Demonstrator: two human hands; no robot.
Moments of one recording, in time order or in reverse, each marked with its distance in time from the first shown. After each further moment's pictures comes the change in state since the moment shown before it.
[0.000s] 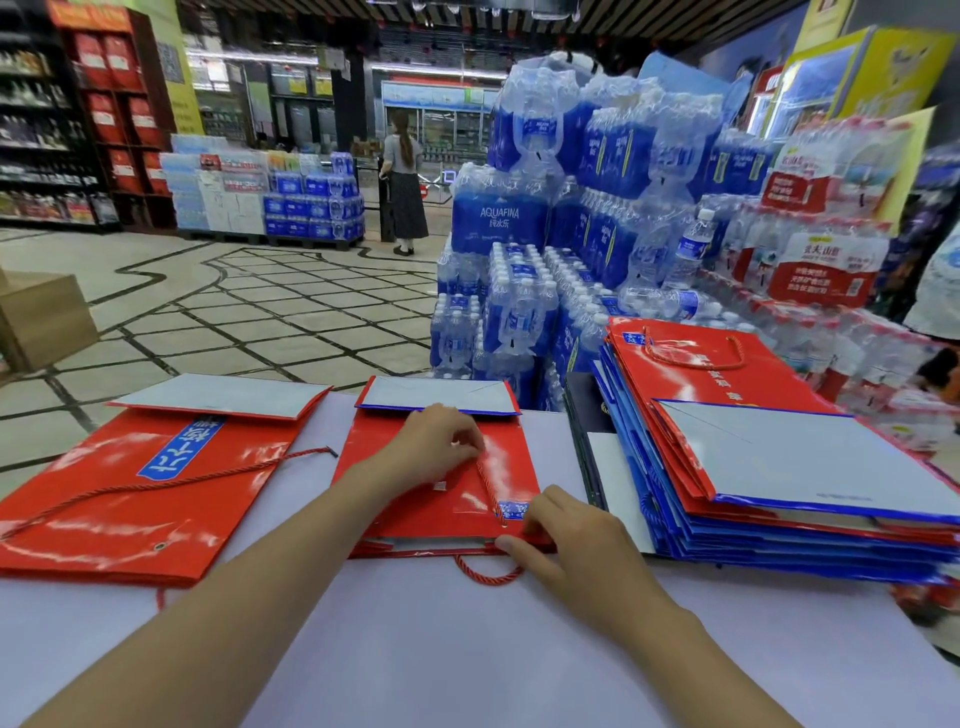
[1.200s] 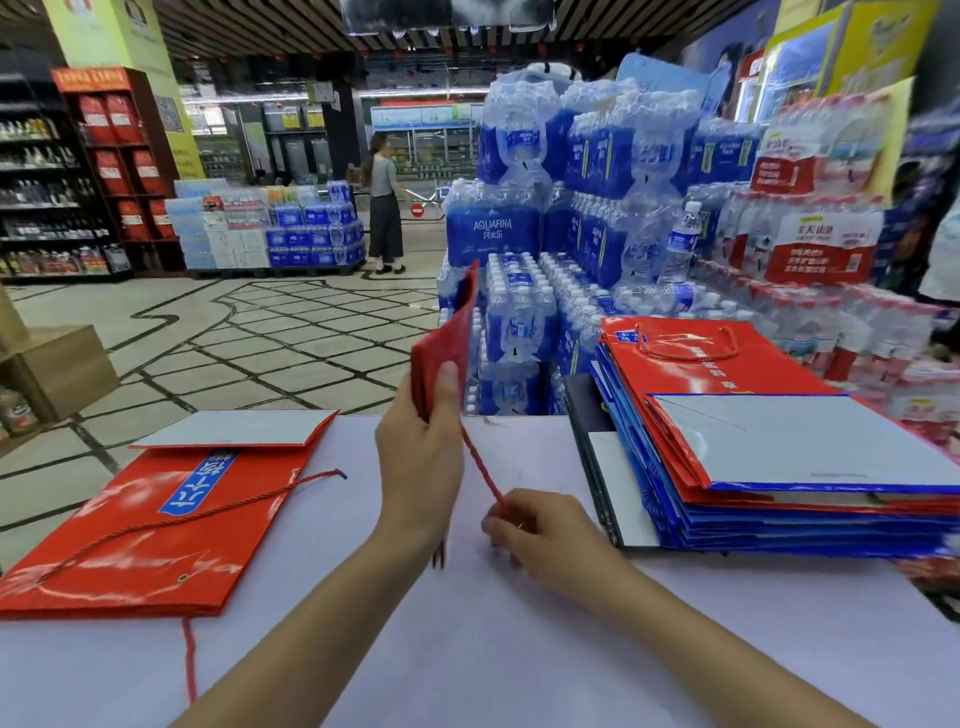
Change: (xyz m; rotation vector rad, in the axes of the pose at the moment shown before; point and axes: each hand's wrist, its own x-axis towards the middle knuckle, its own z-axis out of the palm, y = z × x) left_hand -0.074 0.117 -0.047 -0.787 0.844 -0.220; right_hand 0.025 -0.036 -0.014 0.690 -0.242 0.474
